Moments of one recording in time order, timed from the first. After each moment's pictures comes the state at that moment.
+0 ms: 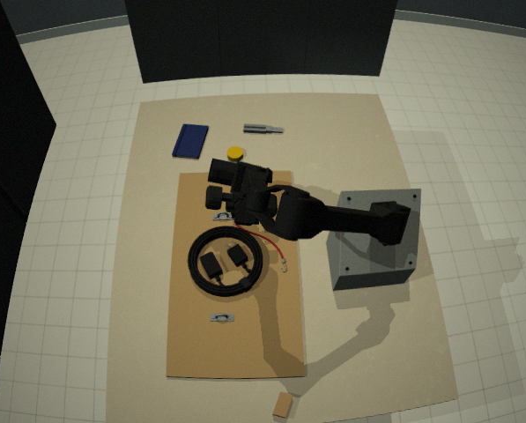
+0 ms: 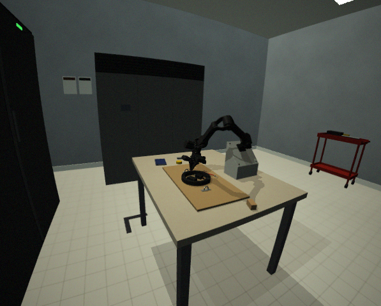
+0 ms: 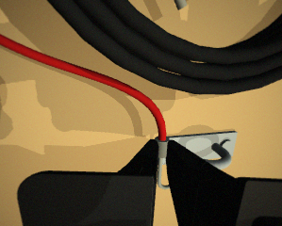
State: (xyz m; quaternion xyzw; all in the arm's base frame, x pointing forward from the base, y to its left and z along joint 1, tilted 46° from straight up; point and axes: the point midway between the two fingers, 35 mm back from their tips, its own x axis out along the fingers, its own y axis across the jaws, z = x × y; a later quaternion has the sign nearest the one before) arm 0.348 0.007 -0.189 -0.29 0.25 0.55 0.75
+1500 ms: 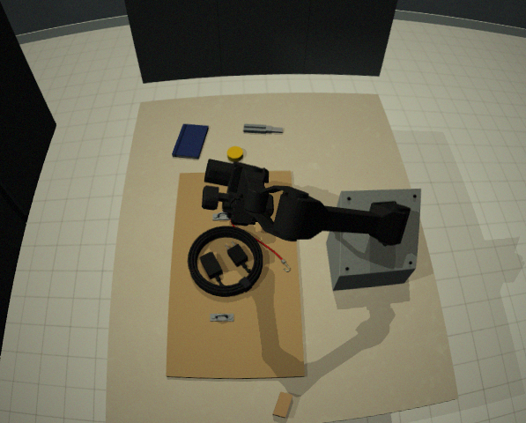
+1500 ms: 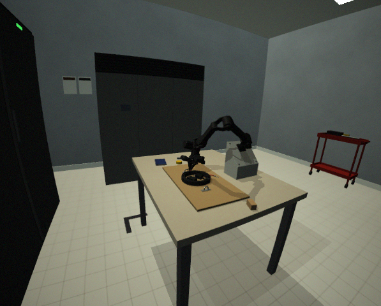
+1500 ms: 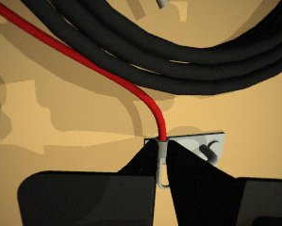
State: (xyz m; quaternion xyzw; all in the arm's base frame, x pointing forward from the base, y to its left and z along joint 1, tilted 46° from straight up) arm 0.358 0.007 -0.189 -0.29 0.24 0.55 0.75
